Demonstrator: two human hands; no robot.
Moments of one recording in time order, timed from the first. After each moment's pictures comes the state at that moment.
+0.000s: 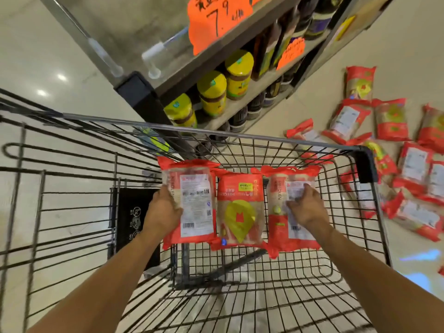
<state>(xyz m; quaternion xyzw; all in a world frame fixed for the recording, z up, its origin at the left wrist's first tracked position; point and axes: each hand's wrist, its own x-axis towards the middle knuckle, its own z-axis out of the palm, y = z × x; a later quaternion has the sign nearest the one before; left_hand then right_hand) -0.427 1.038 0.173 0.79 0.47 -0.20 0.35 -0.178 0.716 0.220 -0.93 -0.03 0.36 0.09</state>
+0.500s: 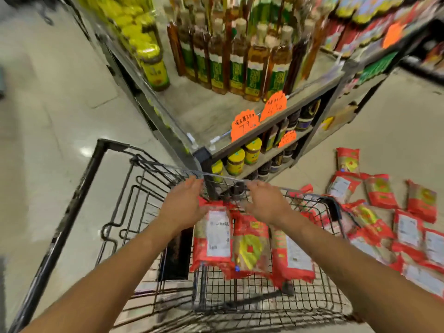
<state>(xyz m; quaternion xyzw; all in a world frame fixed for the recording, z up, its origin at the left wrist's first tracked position) -0.408 1.014 0.513 0.95 0.27 -0.10 0.11 -0.244 0.843 0.506 -0.87 -0.43 0.23 0.05</state>
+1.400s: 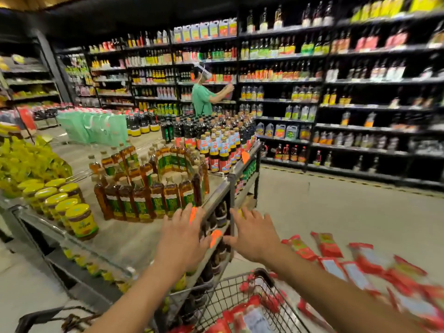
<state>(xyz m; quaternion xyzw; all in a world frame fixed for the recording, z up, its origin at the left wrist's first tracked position) -0.332 0.921 0.739 0.99 0.04 0.11 -0.06 -0.267 0.737 0.738 -0.97 -0.23 -0.01 0.03</state>
